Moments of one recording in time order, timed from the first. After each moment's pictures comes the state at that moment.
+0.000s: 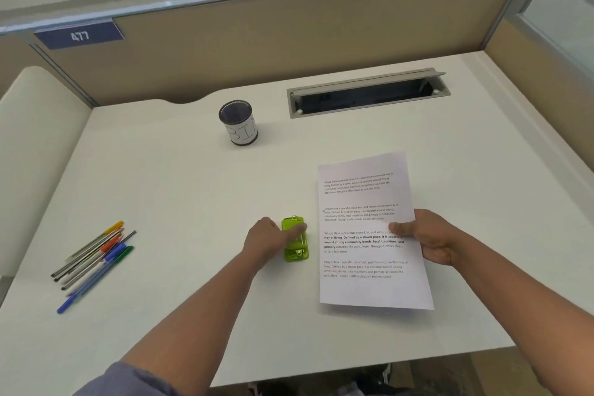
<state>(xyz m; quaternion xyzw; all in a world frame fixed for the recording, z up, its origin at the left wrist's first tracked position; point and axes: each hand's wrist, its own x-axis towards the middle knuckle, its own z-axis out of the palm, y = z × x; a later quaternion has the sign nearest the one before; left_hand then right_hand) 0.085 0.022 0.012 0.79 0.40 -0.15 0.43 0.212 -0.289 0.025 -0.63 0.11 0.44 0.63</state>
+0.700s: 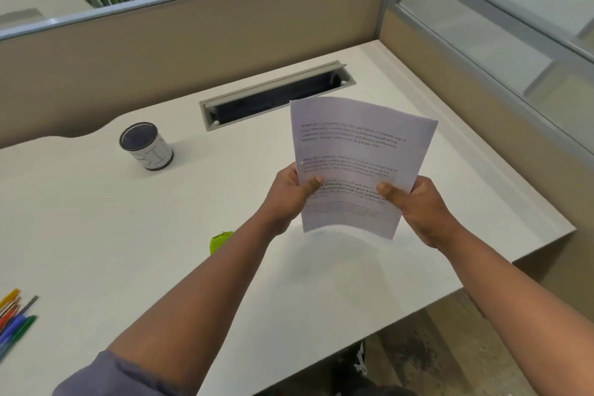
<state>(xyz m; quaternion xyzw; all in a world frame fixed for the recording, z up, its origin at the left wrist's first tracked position) 0.194 -0.130 0.078 0.68 0.06 -0.12 0.72 0.192 -0.382 0.083 -0.69 0.00 0.12 0.72</state>
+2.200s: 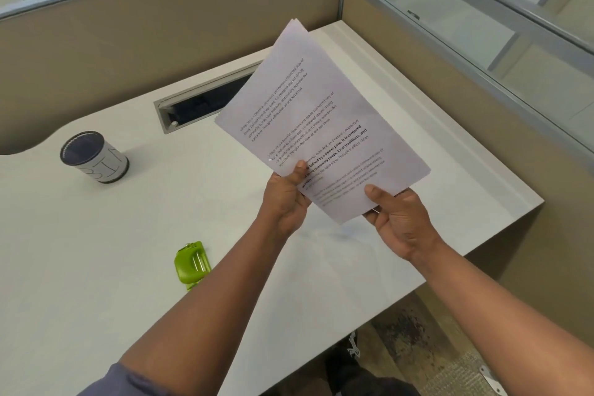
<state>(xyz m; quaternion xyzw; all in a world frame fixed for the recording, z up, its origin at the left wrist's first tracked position) 0.219 -0.202 0.050 0.36 0.20 -0.11 0.91 0.174 -0.401 0.048 -0.45 0.12 0.10 0.88</state>
